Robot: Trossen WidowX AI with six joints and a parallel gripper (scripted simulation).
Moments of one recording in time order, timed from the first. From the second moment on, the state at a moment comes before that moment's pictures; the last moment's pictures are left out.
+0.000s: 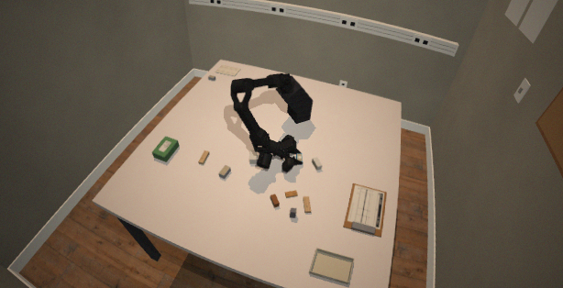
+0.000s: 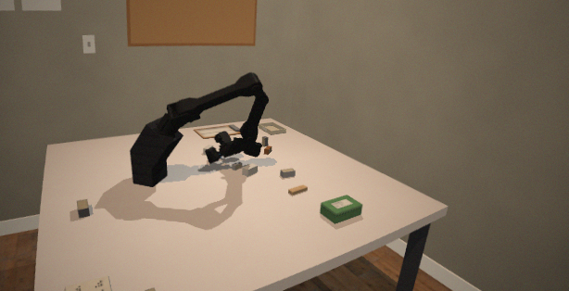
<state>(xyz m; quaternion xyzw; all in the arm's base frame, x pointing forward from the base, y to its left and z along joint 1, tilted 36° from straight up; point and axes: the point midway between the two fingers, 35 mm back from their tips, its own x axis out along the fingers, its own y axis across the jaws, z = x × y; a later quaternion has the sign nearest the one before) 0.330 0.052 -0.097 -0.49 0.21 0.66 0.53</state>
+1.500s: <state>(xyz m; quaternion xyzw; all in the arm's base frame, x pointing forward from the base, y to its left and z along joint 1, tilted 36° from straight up) 0.330 0.052 -0.097 -0.49 0.21 0.66 0.53</state>
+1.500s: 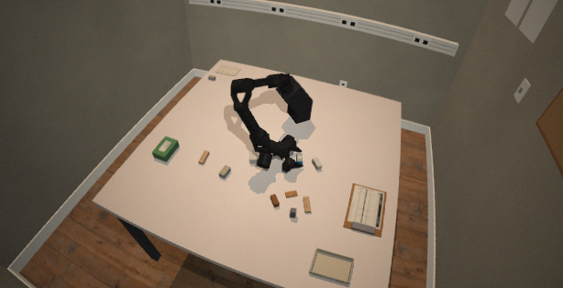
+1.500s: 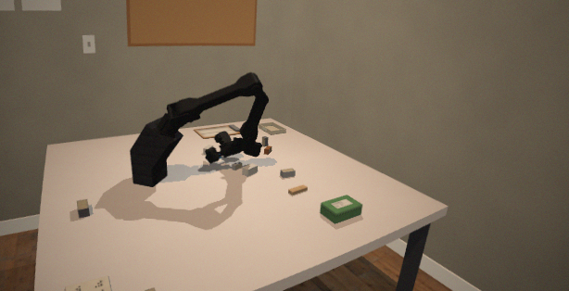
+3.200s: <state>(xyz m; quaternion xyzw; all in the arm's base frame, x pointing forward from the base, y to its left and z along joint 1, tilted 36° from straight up) 0.293 0.115 -0.048 -0.59 0.29 0.58 0.49</state>
